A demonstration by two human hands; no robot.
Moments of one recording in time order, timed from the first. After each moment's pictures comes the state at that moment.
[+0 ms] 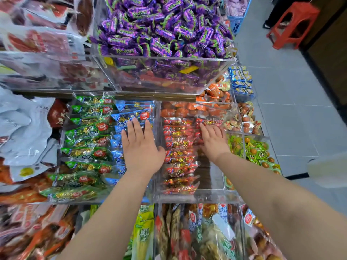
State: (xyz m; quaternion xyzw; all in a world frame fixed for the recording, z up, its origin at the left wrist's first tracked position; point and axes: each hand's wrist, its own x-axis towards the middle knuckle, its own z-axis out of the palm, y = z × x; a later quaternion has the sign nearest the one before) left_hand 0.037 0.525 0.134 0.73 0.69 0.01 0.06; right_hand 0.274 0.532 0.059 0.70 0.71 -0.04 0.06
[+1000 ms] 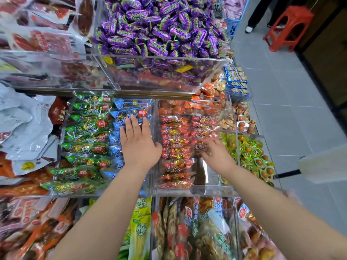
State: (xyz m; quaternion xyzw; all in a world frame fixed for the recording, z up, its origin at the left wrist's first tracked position) left_hand 0.036 0.524 0.133 0.73 0.68 0.01 0.06; right_hand 0.268 0.471 0.103 0.74 0.59 -0.29 -0.13
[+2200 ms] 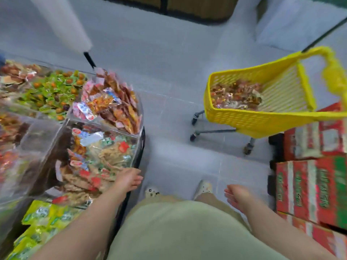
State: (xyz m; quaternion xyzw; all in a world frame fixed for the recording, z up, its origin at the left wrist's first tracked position) left_hand 0.085 0.181 -0.006 0.63 0.47 -0.31 0.54; right_hand 0.049 -0.179 -0.004 0.61 -0.54 -0.31 -0.49
